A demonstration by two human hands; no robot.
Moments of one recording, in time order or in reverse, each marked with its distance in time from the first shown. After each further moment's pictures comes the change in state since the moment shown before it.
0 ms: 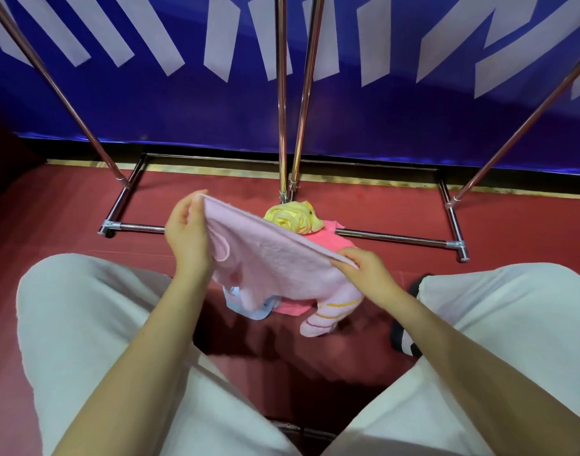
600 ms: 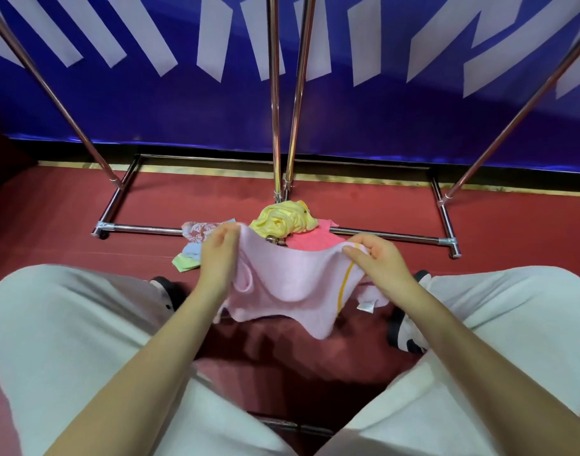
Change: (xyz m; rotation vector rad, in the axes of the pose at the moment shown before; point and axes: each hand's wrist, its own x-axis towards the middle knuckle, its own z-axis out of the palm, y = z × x) left_hand -0.043 -0.014 0.010 0.248 -0.304 -0.165; right_hand -0.028 -0.043 -0.037 0.175 0.058 0.065
